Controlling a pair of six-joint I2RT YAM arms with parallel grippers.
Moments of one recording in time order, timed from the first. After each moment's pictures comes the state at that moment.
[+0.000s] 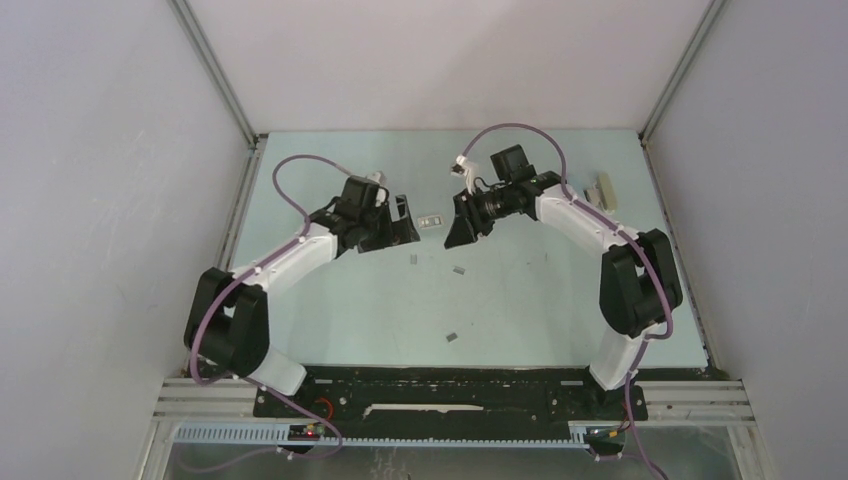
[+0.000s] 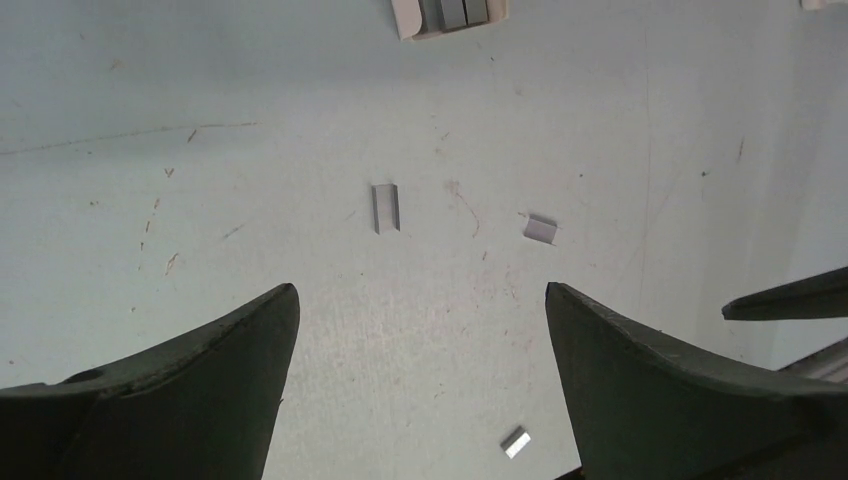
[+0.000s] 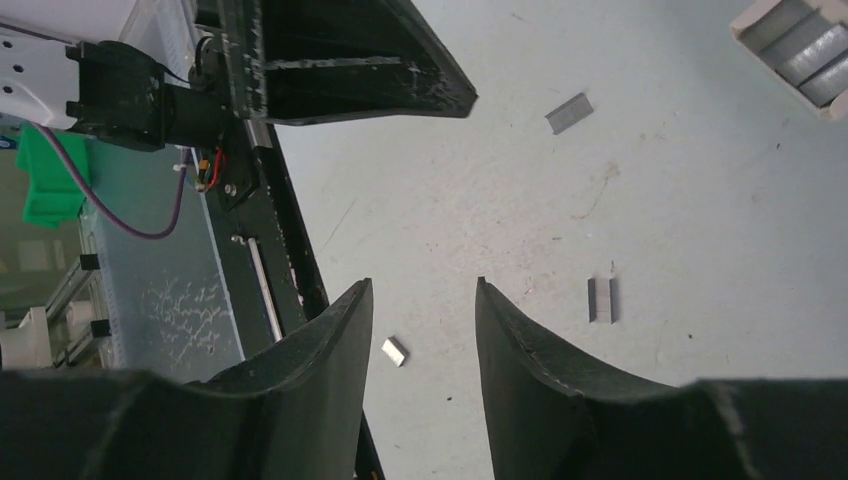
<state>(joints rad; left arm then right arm) -0.43 1.50 1.02 -0.36 0.13 -0.57 0.45 1.79 1.41 -0.56 -0.87 -0.07</state>
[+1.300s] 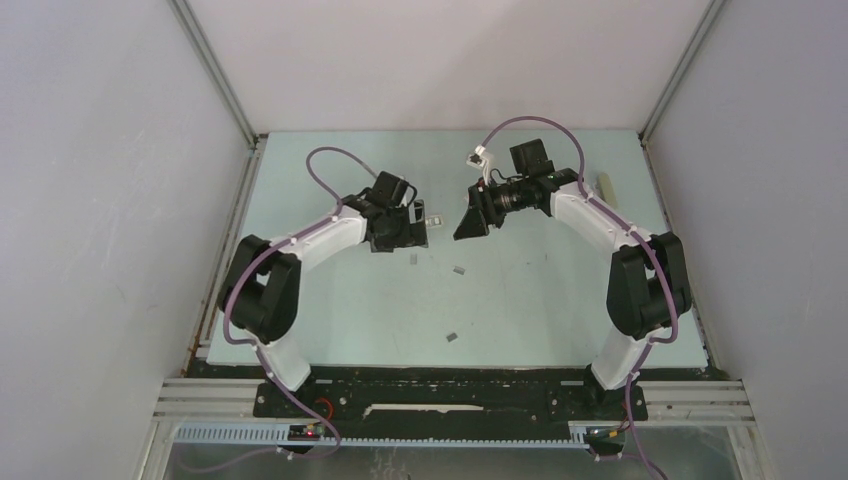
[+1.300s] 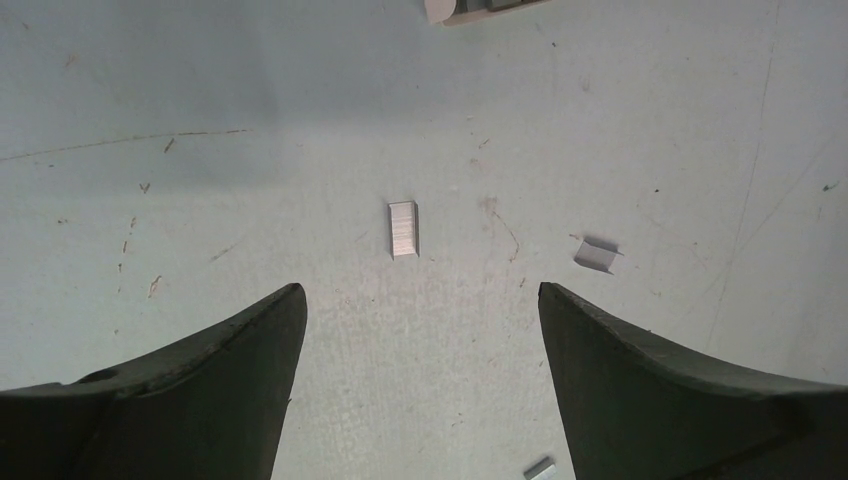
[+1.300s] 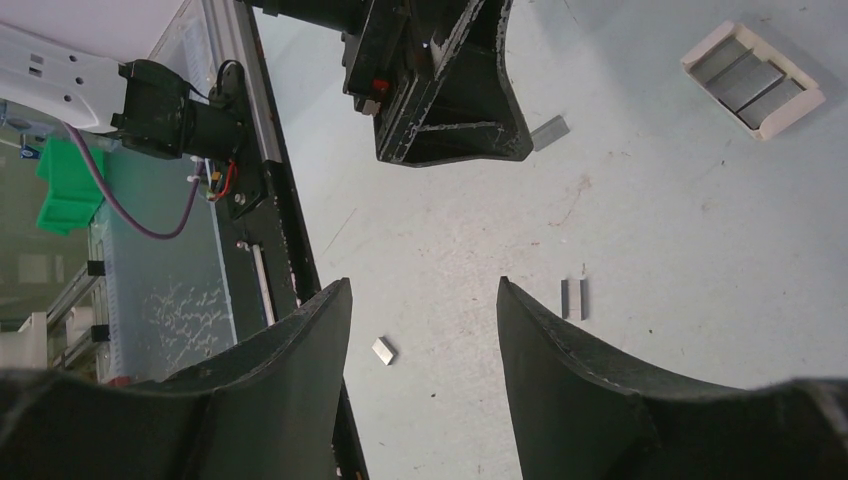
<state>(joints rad) -0.51 1.73 1.21 -0.49 0.01 -0.56 0.37 1.75 1.39 -0.52 -0.97 -0.11</state>
